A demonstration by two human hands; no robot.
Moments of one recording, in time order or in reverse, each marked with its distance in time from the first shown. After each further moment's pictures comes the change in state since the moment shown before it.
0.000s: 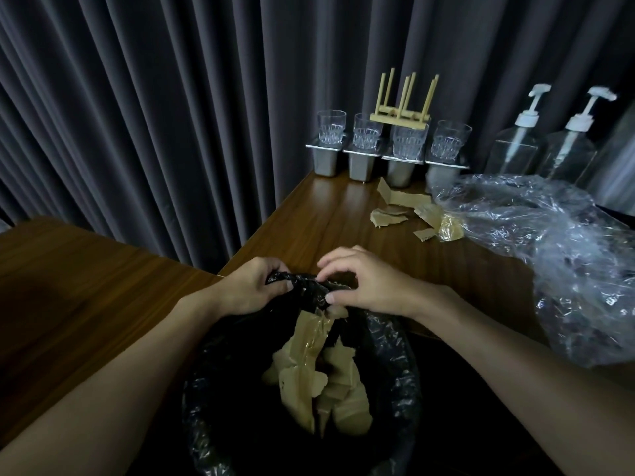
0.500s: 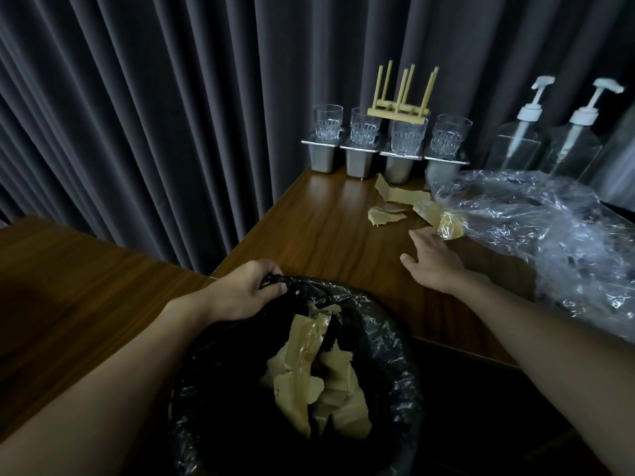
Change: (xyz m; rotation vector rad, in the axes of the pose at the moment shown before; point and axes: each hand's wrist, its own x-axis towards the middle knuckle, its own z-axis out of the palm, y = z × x) left_hand 0.003 -0.003 0.001 0.085 -0.014 -0.001; right_hand -0.009 0.137 -0.036 -0.351 0.121 0.699
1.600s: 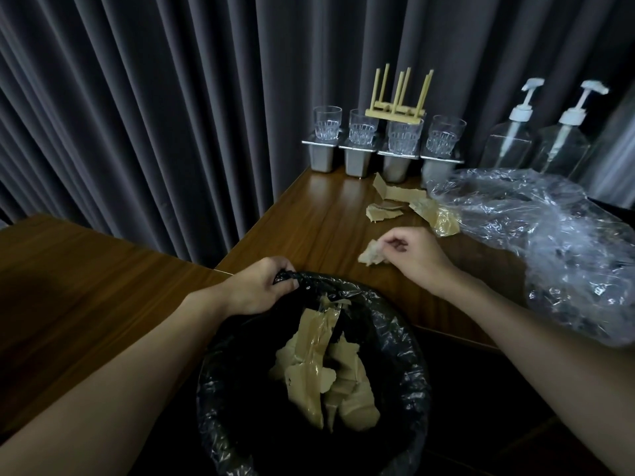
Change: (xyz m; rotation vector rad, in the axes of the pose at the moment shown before) left_hand -0.008 0.023 0.010 -0.063 -0.048 -0.040; right_hand -0.065 -0.052 -0.026 0.534 0.220 -0.372
